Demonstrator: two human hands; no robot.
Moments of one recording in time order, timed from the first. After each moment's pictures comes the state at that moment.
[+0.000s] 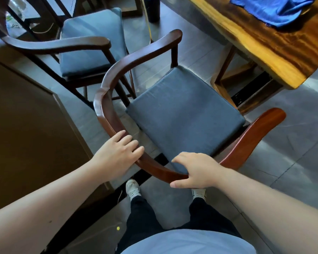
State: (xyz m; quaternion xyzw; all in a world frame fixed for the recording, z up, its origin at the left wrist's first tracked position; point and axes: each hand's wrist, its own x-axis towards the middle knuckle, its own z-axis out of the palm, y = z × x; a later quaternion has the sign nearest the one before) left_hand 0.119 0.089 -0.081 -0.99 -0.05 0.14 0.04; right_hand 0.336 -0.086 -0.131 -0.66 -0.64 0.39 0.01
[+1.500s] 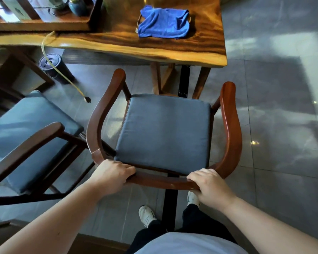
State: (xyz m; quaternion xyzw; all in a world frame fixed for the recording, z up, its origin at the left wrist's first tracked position) left_hand 0.175 0.315 -0.090 -0.95 0.22 0.20 -0.04; right_hand 0.197 -0.016 -0.131 -0.91 -0.32 0.14 0.23
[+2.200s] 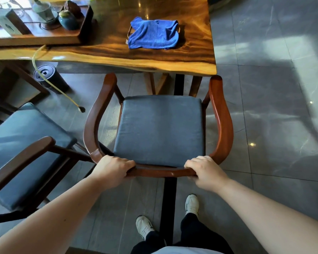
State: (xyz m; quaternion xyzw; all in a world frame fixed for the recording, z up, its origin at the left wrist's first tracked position) left_hand 0.239 0.296 -0.091 -0.97 0.20 0.16 0.00; right_hand 0.278 -0.030 -0.129 -0.91 -0.32 0.16 0.20
